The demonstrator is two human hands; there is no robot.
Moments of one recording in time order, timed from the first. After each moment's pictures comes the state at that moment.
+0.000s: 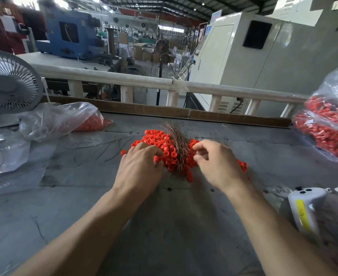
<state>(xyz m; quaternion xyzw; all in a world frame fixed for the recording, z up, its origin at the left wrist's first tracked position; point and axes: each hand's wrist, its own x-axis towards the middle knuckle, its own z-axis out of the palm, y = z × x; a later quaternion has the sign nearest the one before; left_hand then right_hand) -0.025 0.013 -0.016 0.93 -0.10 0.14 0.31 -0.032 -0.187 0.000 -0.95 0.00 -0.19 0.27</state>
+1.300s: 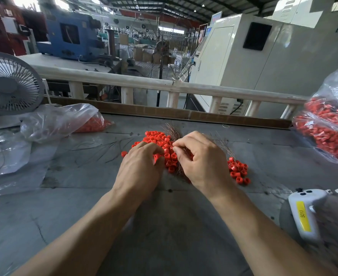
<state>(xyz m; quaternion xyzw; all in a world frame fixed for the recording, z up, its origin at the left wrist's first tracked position) -0.018 0.014 -0.021 0.91 -0.11 0.20 0.35 -0.038 -0.151 0.003 -0.89 -0.16 -0.38 0.21</state>
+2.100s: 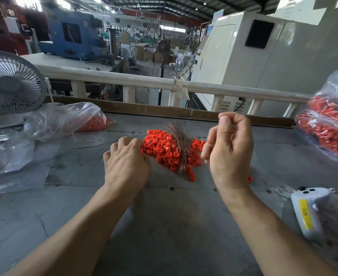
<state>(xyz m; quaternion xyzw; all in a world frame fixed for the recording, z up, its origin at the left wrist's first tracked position) -0.017 0.031 -0.013 0.96 0.01 0.15 0.25 -0.045 -0.155 0.020 -0.67 -0.09 -0.42 0.61</state>
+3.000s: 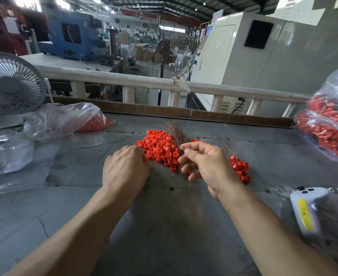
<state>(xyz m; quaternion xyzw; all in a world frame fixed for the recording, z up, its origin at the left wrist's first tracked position) -0.020 0.036 -0.015 0.96 -0.02 0.16 0.24 -0.044 -0.153 0.006 -0.73 0.05 -0.06 0.68</state>
